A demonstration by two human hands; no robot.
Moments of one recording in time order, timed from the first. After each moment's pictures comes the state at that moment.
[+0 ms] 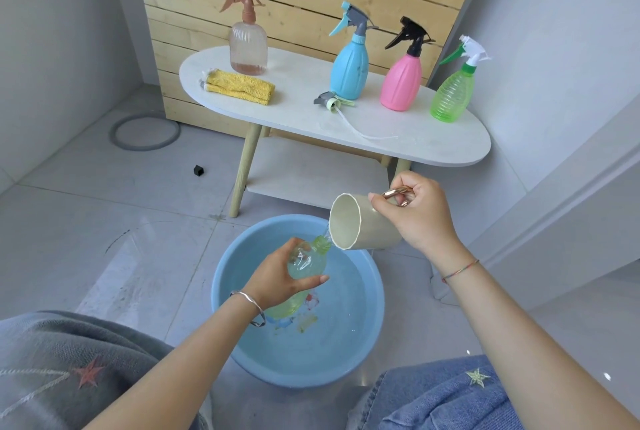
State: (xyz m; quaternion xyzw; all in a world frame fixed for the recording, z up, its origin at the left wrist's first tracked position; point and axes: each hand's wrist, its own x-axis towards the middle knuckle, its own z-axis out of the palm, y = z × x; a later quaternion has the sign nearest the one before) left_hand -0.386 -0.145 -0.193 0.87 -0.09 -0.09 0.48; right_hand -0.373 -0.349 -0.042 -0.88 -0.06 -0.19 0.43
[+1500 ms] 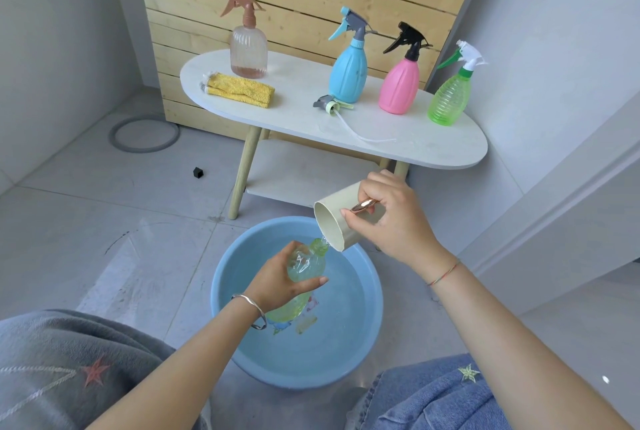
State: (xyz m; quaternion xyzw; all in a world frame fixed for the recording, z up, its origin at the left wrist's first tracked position) left_hand -0.389 -0.147 -0.197 0.86 -0.09 -0.09 0.49; right_hand -0.373 -0.331 -0.045 -0.89 -0.28 -0.23 0.27
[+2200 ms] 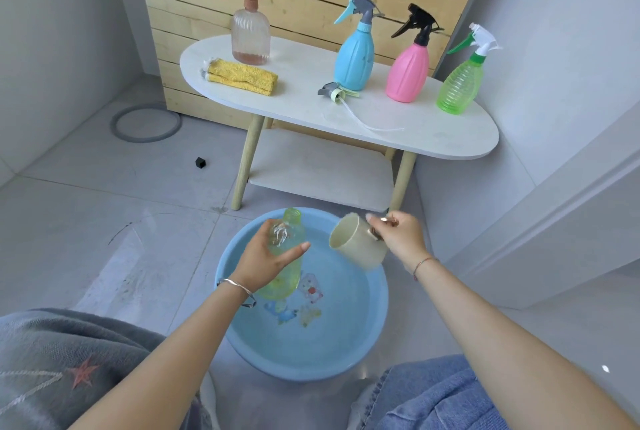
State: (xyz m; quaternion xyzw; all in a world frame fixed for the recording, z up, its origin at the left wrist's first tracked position) left_hand -0.370 -0.126 -0.204 0.81 0.01 -0.04 0.58; right_hand -0.334 -0.374 -0.157 -0.87 0.14 -0.05 0.47
